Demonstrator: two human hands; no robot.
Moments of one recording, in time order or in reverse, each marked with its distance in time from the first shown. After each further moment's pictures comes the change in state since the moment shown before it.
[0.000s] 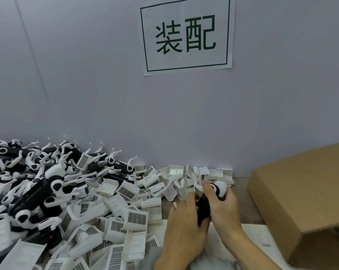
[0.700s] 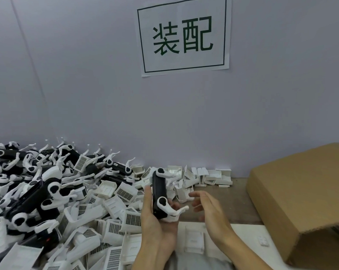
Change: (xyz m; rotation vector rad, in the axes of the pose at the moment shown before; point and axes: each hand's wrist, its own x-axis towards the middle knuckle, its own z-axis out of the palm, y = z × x) left_hand 0.014 -0.012 -0.030 -1.817 0.386 -0.767; right_hand 0.000 0.016 0.002 -0.239 -0.244 0.072
